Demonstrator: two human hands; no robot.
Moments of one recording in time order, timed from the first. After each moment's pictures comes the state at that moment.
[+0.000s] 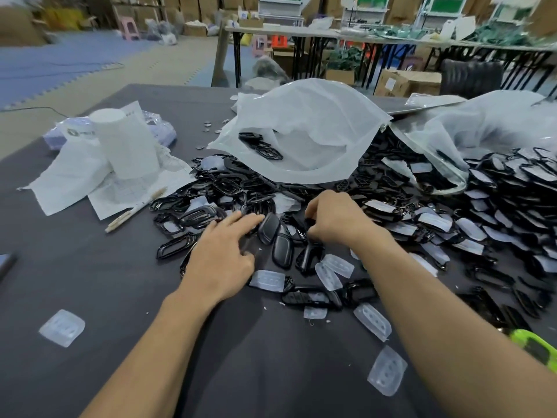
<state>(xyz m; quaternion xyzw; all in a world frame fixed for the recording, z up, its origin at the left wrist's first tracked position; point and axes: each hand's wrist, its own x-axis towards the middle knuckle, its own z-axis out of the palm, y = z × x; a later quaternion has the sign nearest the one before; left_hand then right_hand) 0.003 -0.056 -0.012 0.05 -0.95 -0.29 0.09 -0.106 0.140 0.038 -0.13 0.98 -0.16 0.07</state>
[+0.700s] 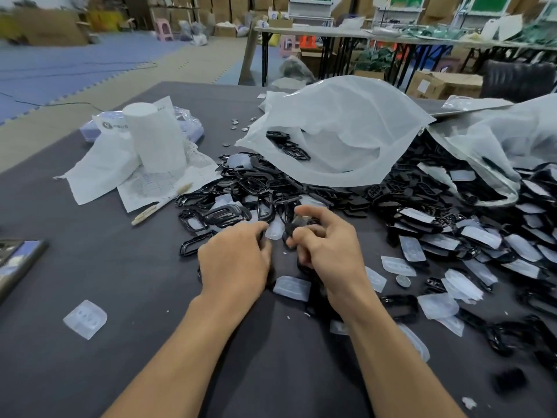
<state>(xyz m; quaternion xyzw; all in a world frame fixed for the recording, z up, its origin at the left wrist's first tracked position) 0.004 -0.044 -0.009 0.17 -0.94 -0.18 0.25 -0.043 0.090 -0.001 -0.06 0.70 -0.71 0.07</state>
